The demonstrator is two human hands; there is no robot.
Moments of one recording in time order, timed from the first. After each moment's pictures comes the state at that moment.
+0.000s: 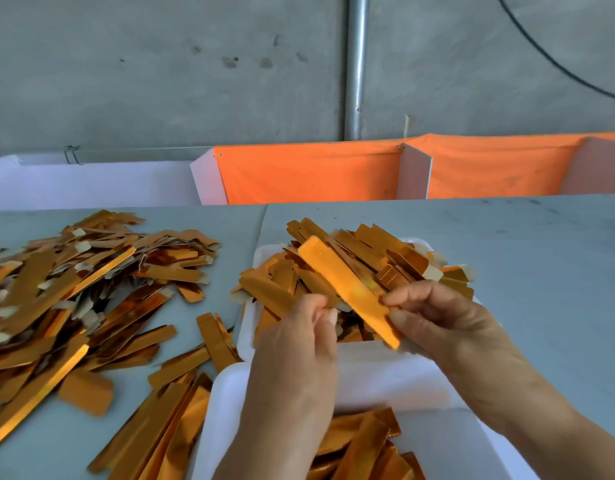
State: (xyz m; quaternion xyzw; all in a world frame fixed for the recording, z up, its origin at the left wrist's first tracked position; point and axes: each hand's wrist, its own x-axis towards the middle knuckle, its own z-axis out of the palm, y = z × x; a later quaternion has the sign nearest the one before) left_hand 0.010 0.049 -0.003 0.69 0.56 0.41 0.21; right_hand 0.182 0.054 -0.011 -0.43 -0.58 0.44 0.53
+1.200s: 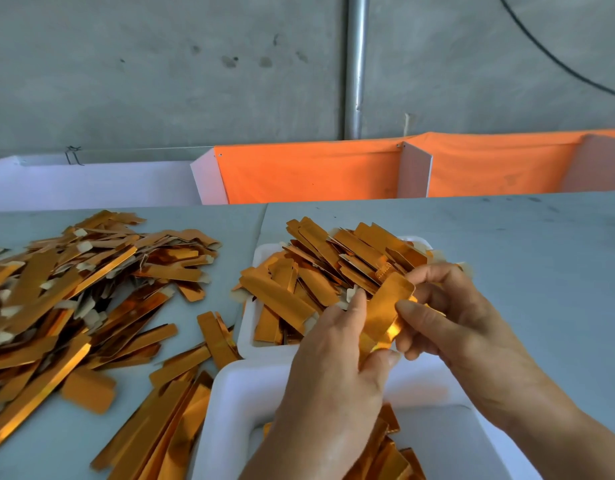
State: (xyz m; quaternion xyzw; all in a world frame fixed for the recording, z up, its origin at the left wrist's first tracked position) left_hand 0.028 0.039 -0.005 0.75 0.51 0.34 0.24; right_hand 0.180 0.048 -0.003 -0.40 -0.55 0.44 0.59
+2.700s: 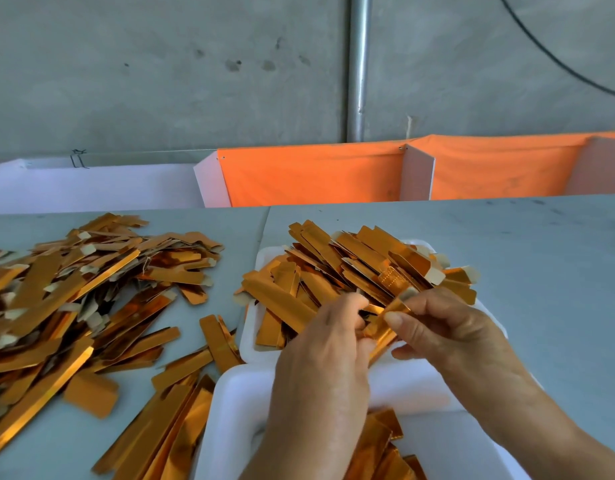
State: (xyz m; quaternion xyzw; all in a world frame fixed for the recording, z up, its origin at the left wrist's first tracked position) left_hand 0.027 0.044 -0.006 0.75 0.53 0.38 0.11; right_hand 0.172 0.047 -0.007 -0.52 -0.57 0.35 0.53
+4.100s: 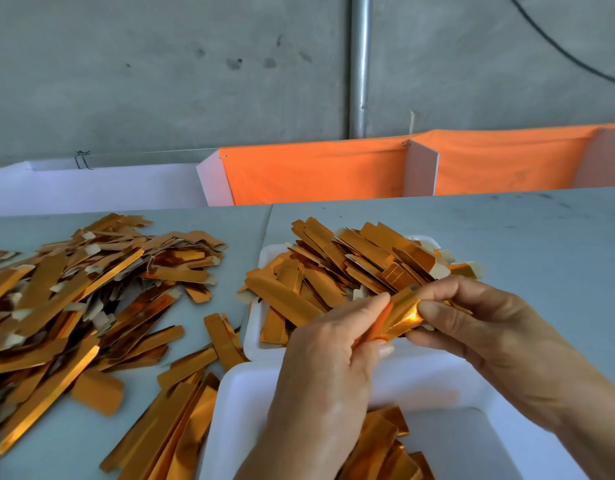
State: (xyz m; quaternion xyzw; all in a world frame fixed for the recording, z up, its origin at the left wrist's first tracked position) left_hand 0.022 0.044 -0.003 0.76 0.47 0.39 0.22; right_hand 0.200 0.046 0.003 -0.41 -0.53 0.51 0.53
